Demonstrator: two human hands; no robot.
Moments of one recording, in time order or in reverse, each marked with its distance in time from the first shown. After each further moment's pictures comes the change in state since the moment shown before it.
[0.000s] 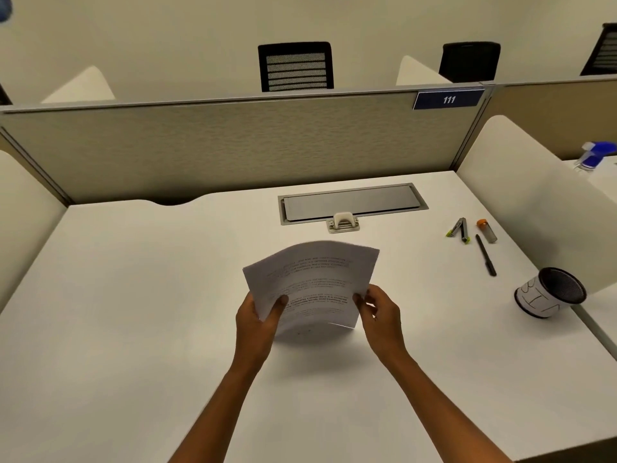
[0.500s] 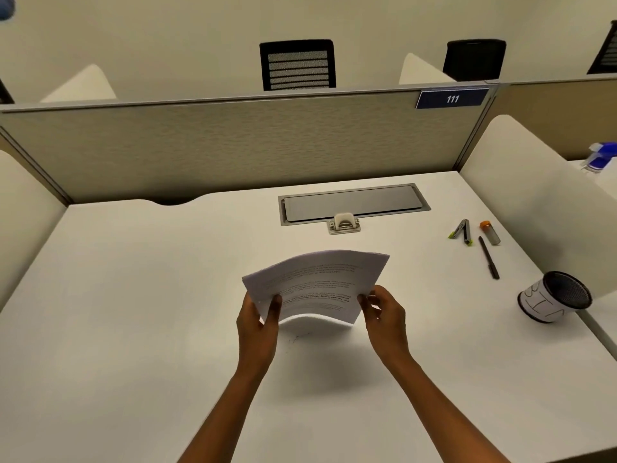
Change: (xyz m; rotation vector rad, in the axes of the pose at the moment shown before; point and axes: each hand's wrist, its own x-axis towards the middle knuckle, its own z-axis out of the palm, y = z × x) left_hand -0.002 0.003 0.012 0.022 0.096 0.026; right_hand 0.008 0.005 -0.006 -0.019 0.045 0.044
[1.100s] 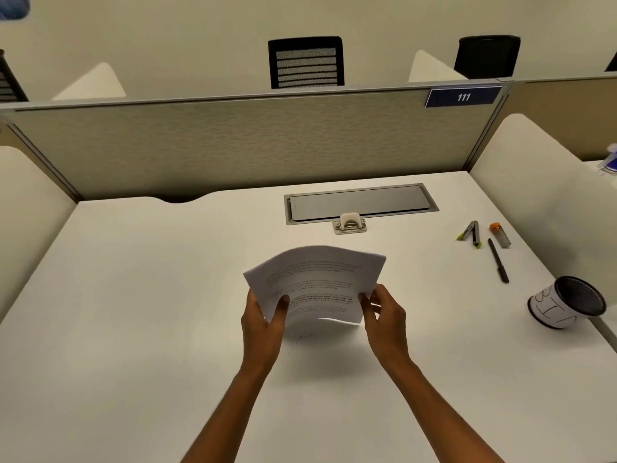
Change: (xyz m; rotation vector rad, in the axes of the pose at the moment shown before) left_hand 0.002 0.004 0.005 0.024 0.015 -0.033; right_hand 0.000 -0.004 0.007 -0.060 -0.001 -0.084
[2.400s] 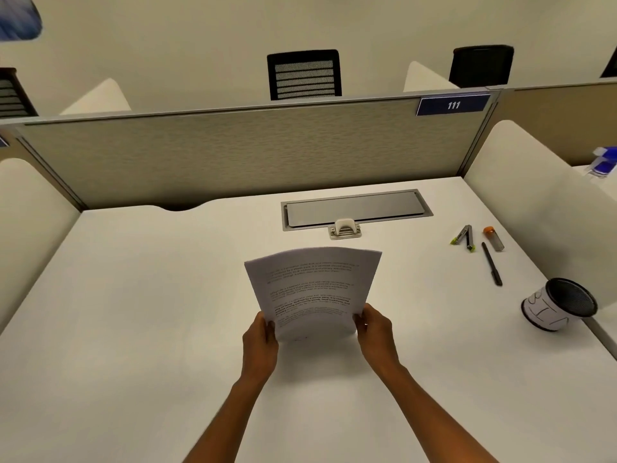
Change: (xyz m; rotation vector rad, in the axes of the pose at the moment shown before) left_hand -0.001 -0.067 0.002 0.385 -0.081 0.020; right_hand 0.004 0.054 0.006 -0.212 -0.137 0.112
